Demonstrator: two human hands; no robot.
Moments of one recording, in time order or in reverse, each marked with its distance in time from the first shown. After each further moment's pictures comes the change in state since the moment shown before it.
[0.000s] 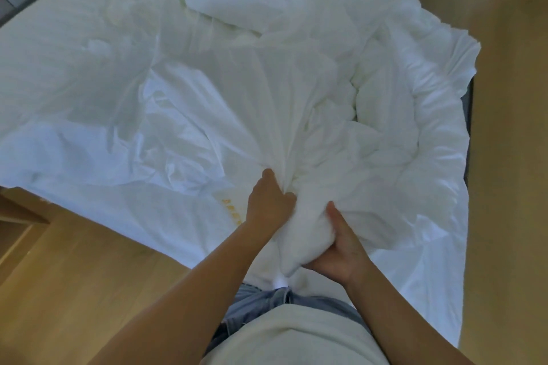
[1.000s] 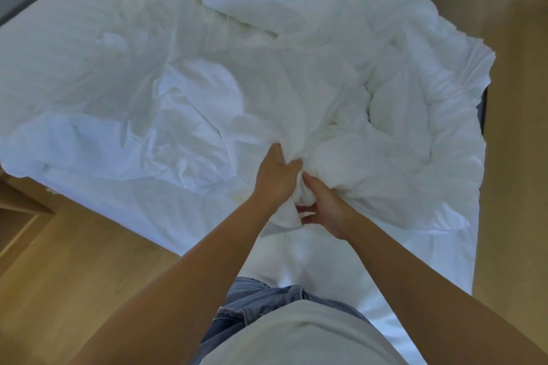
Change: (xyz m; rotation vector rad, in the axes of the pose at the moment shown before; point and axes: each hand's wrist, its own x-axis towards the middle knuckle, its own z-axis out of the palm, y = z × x) left_hand 0.019 0.022 -0.045 -0.517 0.016 0.004; right_hand 0.052 -0.028 0.058 -0.934 0.215 -0.225
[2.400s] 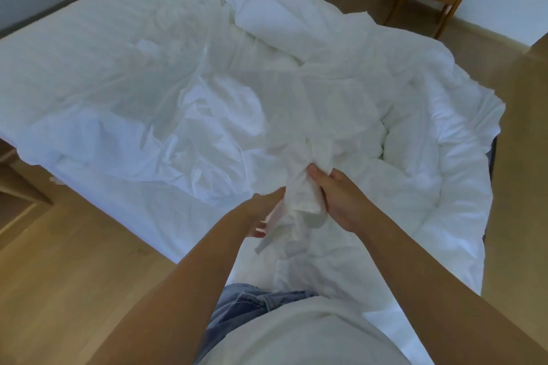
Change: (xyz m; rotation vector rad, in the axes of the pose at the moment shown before) left_hand 0.024 -0.051 -0.061 -0.123 -0.338 -0.651; right_hand 0.009 -0.060 0.030 -0.107 -0.082 -0.252
